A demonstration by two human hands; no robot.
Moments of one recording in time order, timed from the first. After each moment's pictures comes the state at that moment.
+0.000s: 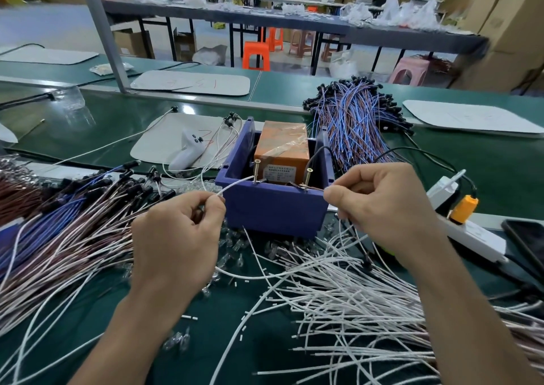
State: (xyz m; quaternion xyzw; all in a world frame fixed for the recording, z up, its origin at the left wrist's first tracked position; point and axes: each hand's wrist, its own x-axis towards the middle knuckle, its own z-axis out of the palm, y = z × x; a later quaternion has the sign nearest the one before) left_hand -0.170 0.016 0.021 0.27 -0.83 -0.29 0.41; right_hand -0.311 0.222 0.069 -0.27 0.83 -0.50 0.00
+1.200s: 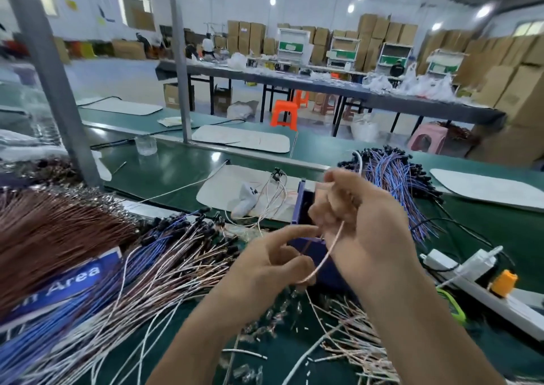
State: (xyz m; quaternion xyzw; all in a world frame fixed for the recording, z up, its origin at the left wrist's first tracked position) left_hand -0.142 -0.016 0.068 0.01 -0.71 -0.69 0.10; right_hand -0.221 0.099 0.150 -0.14 0.45 -0.86 0.21
